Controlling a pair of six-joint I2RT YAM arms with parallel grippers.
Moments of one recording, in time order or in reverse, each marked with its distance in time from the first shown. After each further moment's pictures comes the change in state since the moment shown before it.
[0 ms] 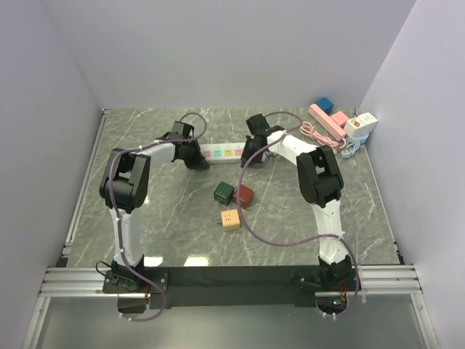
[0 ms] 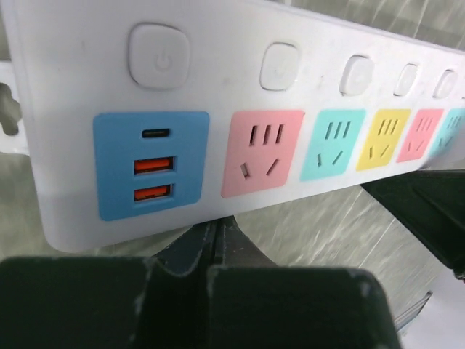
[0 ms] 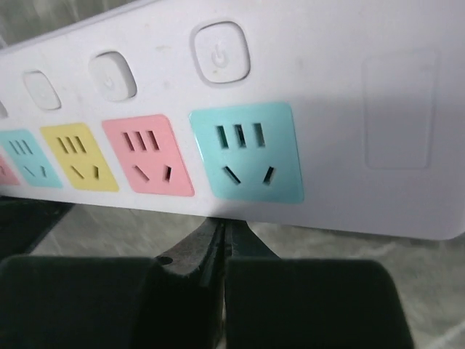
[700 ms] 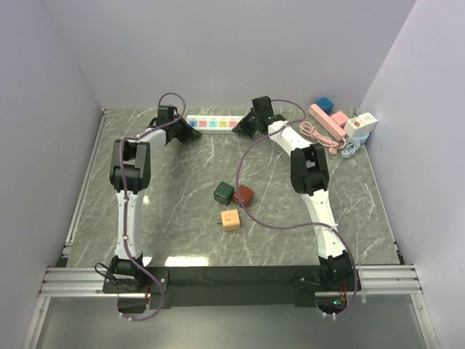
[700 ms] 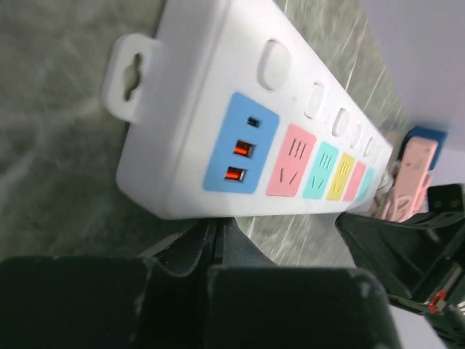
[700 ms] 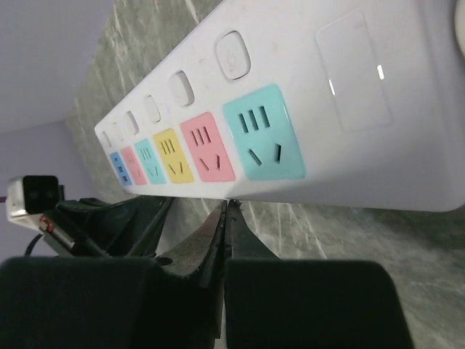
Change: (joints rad) left arm 0.166 0.377 0.454 0.221 0.084 -0.240; right arm -0.090 0.361 0.528 0.234 -0.104 0.392
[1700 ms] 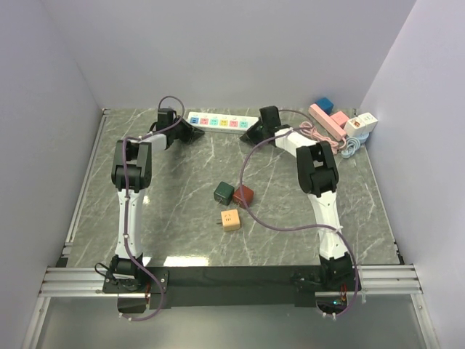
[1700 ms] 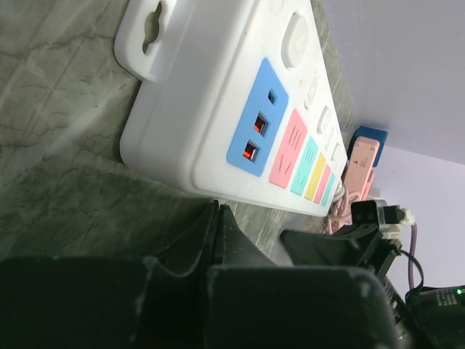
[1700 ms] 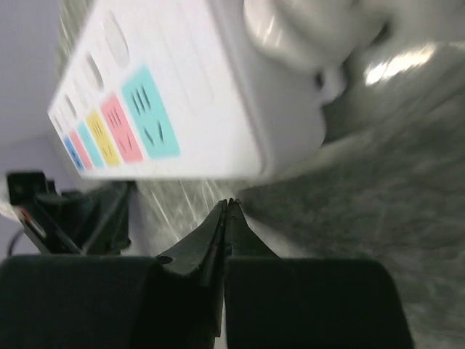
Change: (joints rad) left arm 0.015 0.063 -0.017 0.196 0.104 -0.161; right arm -0.034 -0.135 -0.360 0.211 -0.002 0.017
